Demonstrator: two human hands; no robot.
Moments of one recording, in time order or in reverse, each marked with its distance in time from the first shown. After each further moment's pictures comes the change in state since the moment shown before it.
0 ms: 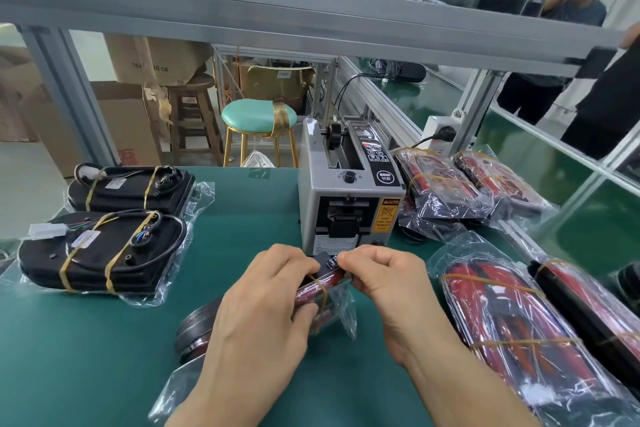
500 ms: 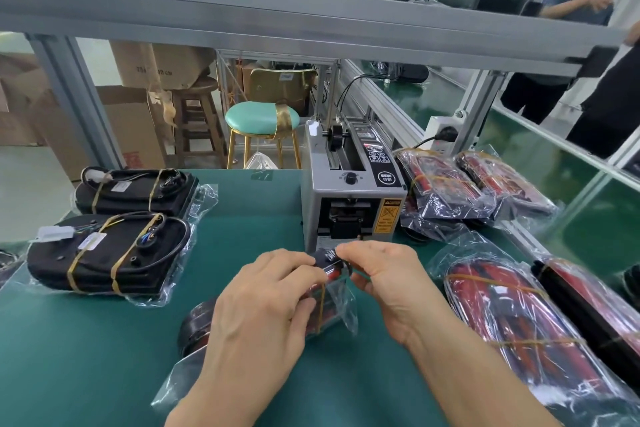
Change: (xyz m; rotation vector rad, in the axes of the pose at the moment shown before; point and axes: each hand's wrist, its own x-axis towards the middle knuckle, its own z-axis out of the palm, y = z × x) left_hand 0.002 -0.009 0.002 0.120 0.122 0.172; right_hand 0.015 -0.006 0.001 0.016 -0.030 0.186
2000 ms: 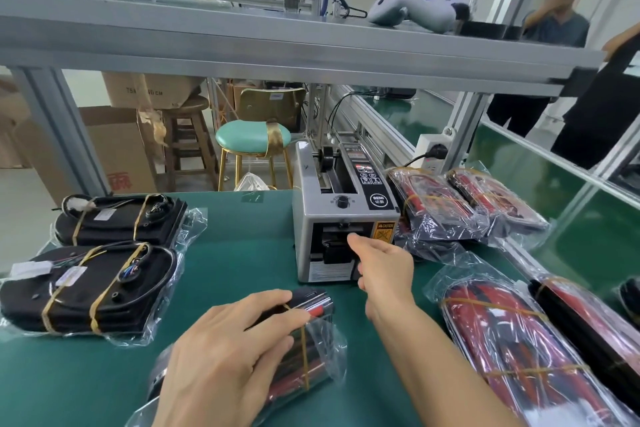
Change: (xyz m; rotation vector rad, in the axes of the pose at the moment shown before) left_hand -0.004 -0.025 -0.011 -0.001 -0.042 0.080; right_hand 0.066 0.009 0.001 0.144 0.373 -0.037
